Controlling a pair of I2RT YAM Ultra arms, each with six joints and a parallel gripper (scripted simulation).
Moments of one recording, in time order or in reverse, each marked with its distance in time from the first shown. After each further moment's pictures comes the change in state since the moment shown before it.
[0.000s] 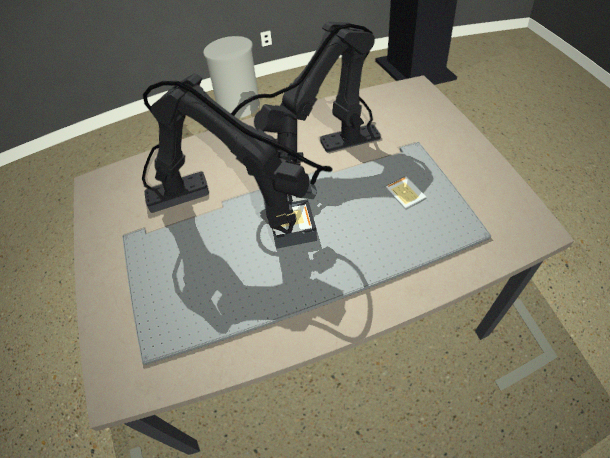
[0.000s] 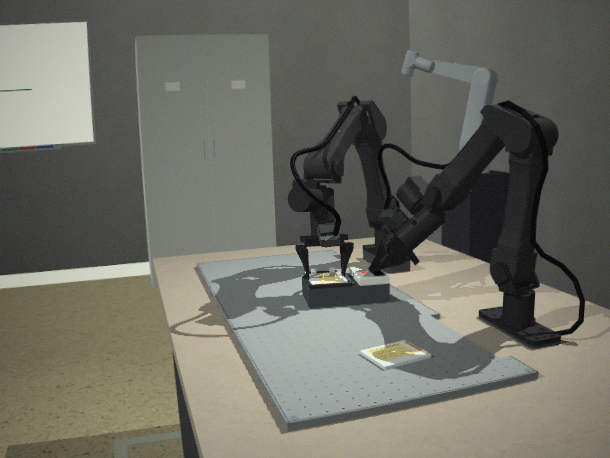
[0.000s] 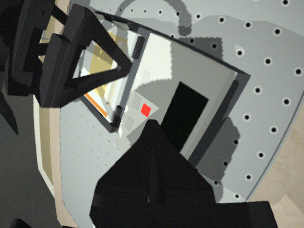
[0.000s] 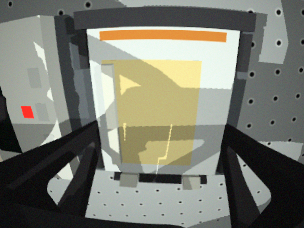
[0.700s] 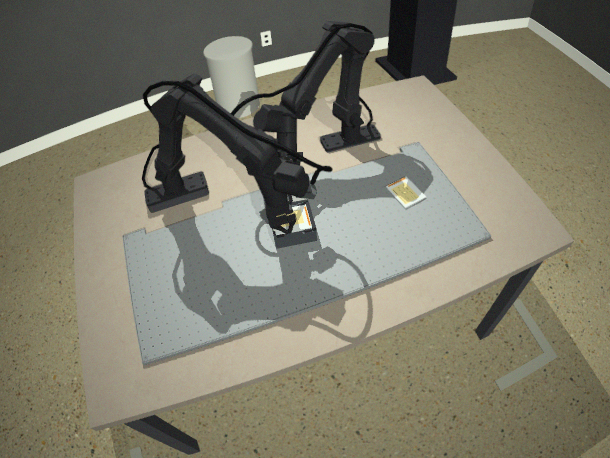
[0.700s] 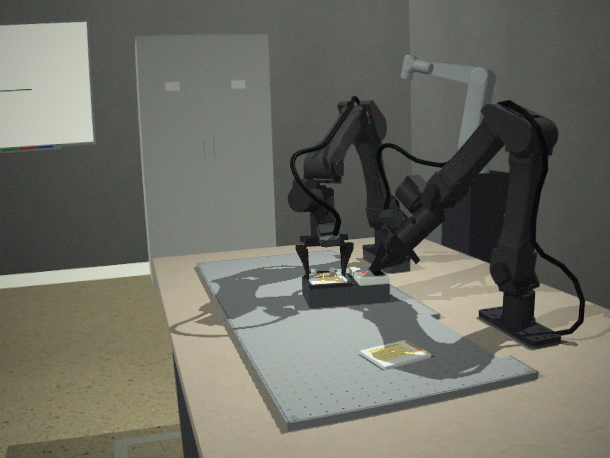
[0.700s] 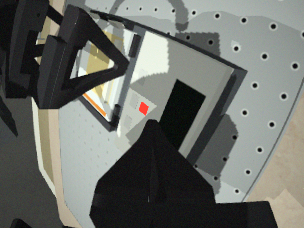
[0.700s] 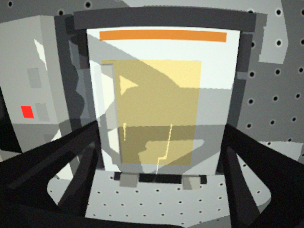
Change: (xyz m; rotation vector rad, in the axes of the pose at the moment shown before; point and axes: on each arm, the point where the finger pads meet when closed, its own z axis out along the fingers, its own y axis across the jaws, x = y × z) left arm 0.000 -0.001 -0.002 0.024 0.015 0.019; right arm 0.000 0.000 0.000 0.000 0.000 0.000
